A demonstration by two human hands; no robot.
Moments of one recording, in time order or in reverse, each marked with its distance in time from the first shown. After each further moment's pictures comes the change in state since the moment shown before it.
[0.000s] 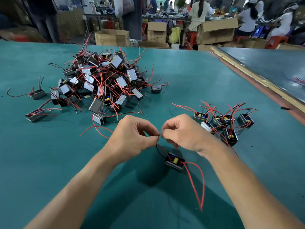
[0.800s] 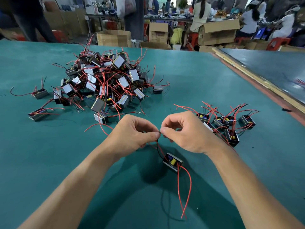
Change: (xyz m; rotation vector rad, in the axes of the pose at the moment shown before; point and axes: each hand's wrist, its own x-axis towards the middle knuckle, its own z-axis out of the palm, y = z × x) left_hand 0.002 -0.001 -0.009 -0.158 -0.099 -0.054; right_hand -0.005 -0.002 -0.003 -0.065 0.052 -0.283
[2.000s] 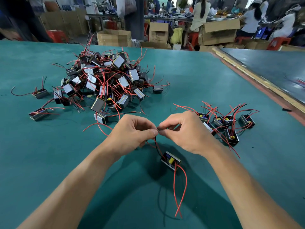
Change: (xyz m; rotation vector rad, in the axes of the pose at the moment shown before) left_hand 0.002 0.000 0.002 -0.021 0.037 -0.011; right_hand 0.005 0.013 0.004 -0.137 0.110 -0.041
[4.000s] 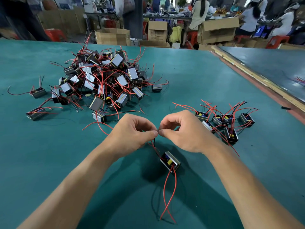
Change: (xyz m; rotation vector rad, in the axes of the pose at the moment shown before) left_hand -0.001 0.000 0.003 0.071 -0.012 0.023; right_hand -0.002 -0.005 -0.004 0.002 -0.083 0.046
